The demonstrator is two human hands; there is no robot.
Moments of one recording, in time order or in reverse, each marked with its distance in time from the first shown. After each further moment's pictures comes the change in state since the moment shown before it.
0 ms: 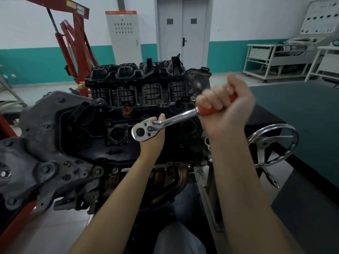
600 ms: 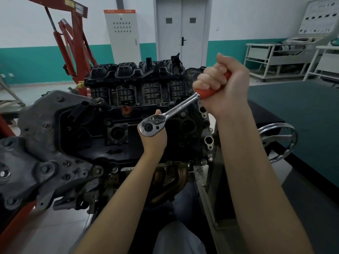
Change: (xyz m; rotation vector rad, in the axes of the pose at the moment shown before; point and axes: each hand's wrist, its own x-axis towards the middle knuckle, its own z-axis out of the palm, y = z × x) left_hand 0.004 -0.006 0.013 -0.241 0.063 0.047; right_hand 0.029 -0.013 0.017 -0.120 -0.026 0.145
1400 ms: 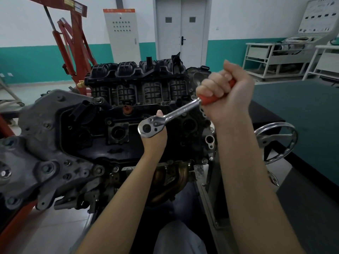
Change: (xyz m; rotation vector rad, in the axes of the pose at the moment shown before) left_hand -0.001 0.002 -0.005 0.050 -0.008 -0.025; right_hand -0.013 0.009 -0.004 0.057 0.037 -0.060
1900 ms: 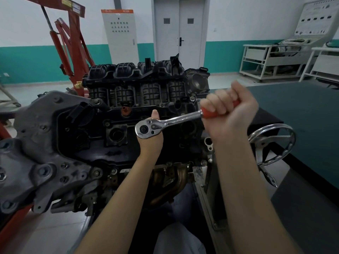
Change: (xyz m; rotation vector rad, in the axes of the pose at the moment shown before) left_hand 0.002 0.002 -0.007 0.019 -0.010 -0.043; right_hand -0.015 0.006 -0.018 0.067 0.026 -0.115
